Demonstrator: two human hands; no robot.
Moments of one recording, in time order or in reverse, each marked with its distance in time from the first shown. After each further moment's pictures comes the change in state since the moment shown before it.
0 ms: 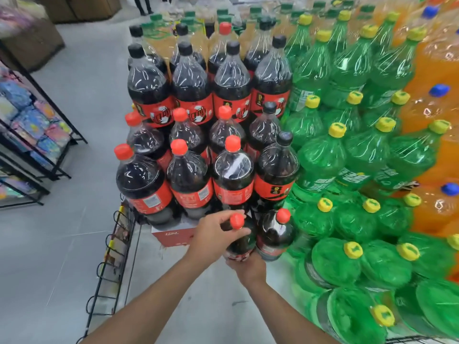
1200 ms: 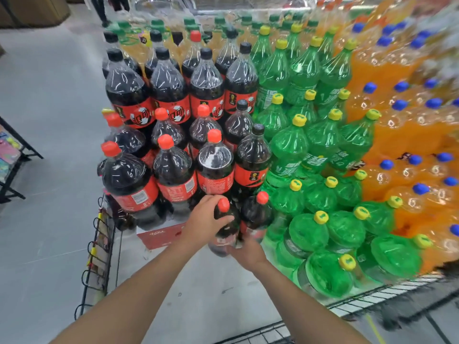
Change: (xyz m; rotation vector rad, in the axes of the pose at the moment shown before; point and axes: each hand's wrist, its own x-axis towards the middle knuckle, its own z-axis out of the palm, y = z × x) left_hand 0.012 -0.011 -0.001 0.360 -0.110 0.139; right_hand -0.048 -0.029 -0.056 -0.109 -0.066 -0.139
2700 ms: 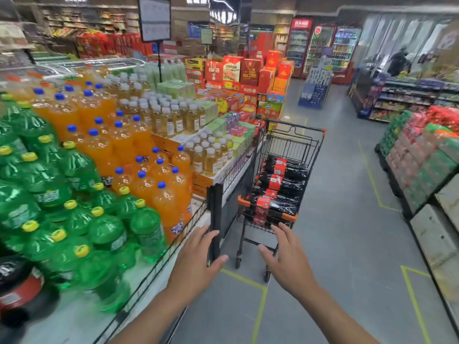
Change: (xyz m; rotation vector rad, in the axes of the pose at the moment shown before) left_hand -0.303 0.356 0.276 0.060 -0.475 0.839; right_hand -0.530 0.290 -0.288 -0.263 1.040 0.324
